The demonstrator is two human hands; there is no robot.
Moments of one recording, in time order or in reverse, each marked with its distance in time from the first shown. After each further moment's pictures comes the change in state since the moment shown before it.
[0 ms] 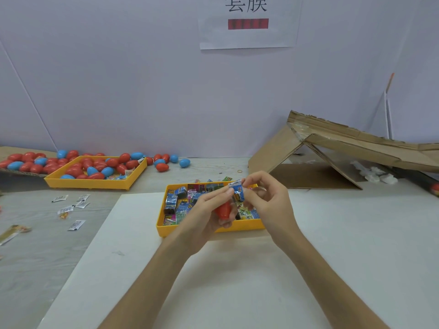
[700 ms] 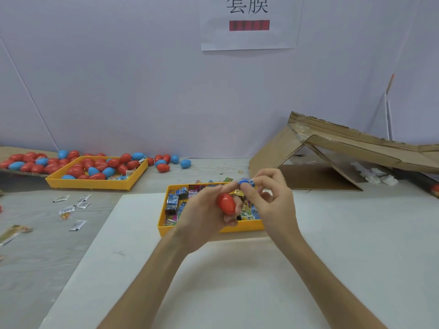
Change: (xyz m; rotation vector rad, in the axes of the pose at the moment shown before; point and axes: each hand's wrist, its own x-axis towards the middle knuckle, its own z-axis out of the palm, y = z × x) left_hand -0.005 0.011 0.003 -0.163 -0.001 -0.056; right_hand -0.002 0.004 0.004 -0.119 0.115 -0.097
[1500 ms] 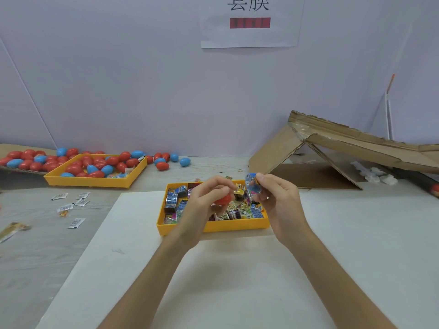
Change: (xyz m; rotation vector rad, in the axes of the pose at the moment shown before) left_hand 0.005 -0.003 -0.010 0.386 0.068 0.347; right_hand 0.010 -0.003 -0.012 0.460 -0.018 0.346
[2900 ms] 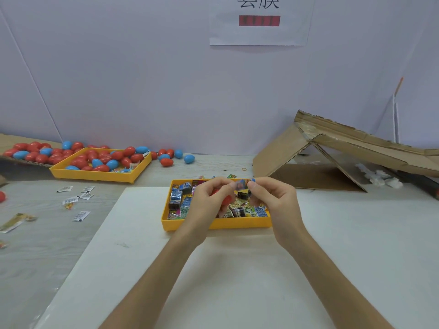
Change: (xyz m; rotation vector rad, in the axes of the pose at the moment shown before) left_hand 0.002 -0.003 0.005 0.093 0.187 -0.040; right_hand -0.009 0.005 0.008 -0.244 -0.101 -0.157
